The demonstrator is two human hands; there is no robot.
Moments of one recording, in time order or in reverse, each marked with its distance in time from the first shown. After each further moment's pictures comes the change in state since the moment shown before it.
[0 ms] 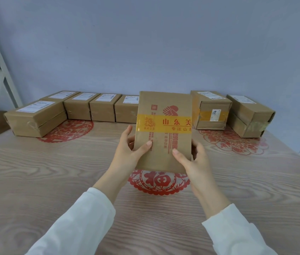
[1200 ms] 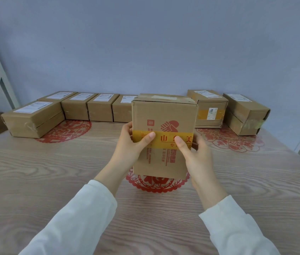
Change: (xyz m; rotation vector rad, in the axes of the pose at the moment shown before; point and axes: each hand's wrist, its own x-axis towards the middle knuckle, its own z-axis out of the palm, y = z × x) left_hand 0.001 0.019 0.007 0.089 -0.034 0.032; right_hand 0.000 -0.013 -0.001 -0.148 0.077 -0.161
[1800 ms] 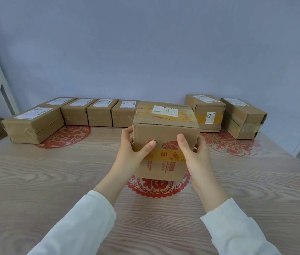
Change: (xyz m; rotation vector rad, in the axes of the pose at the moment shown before) left_hand -0.011 0.002 0.003 0.009 -0.018 0.093; right_hand -0.005 -0.021 -0.002 0.129 -0.059 0.023
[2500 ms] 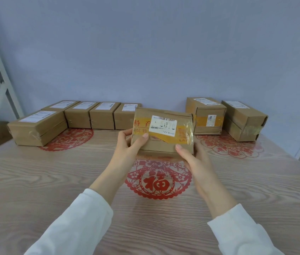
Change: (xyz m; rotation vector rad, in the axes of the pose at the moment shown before) left_hand 0.002 0.012 -0.009 -0.199 0.028 -0.145; right_hand -0.002 0.008 -0.008 0.054 -0.135 0.078
